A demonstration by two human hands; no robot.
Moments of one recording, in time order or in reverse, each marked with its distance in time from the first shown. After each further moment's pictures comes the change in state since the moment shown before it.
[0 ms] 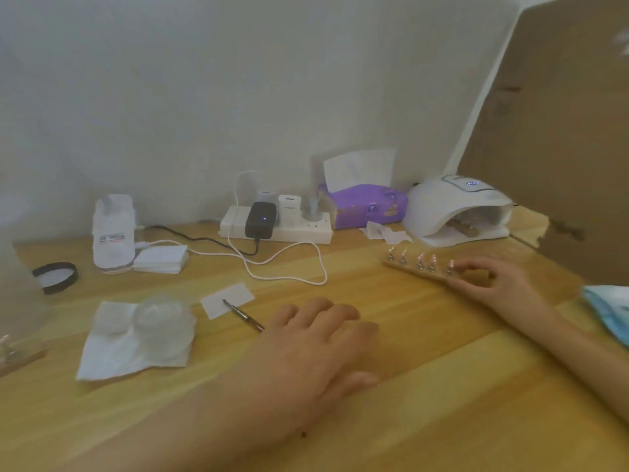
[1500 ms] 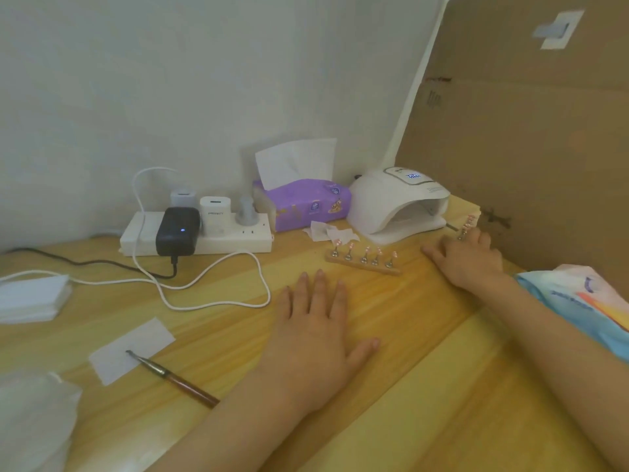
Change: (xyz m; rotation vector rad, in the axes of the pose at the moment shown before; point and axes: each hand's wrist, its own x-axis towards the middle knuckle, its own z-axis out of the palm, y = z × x) left_hand 0.116 0.008 0.044 -0.066 0.006 -0.108; right_hand 0.054 0.058 -0.012 -0.876 -0.166 0.643
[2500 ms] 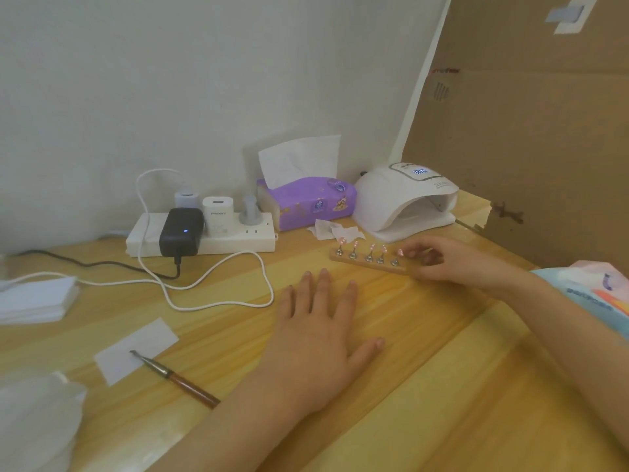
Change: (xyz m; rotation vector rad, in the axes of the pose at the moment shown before) left_hand 0.001 -0.001 0.003 -0.018 0.020 0.014; right_hand -0.028 -0.009 -0.022 0.821 -0.341 -0.473
